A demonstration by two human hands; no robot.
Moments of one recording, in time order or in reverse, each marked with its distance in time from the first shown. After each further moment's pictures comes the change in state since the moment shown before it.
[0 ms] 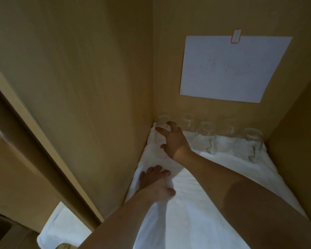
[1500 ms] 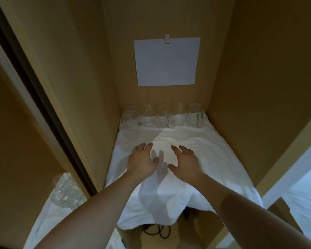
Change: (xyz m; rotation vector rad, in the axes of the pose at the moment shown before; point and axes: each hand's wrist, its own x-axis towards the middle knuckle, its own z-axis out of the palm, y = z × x) left_hand -0.091 0.044 0.007 -0.172 0.331 0.215; right_hand -0.262 0.013 -0.009 -0.031 -0.040 0.469
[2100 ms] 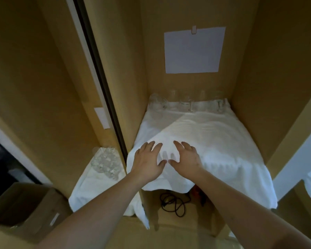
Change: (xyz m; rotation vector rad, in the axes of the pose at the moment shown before) left_hand -0.173 -0.002 -0.019 0.176 0.063 -0.003; right_hand -0.116 -0.044 0.023 0.121 -0.031 -0.165
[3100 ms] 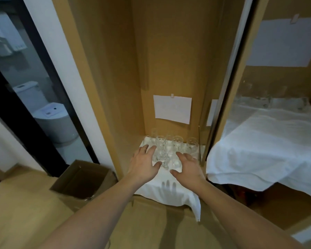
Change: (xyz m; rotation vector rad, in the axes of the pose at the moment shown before) left_hand -0.148 -0.344 -0.082 -0.064 -0.036 -0.242; right_hand -0.023 -0.315 0.192 0.064 -0.131 -0.040
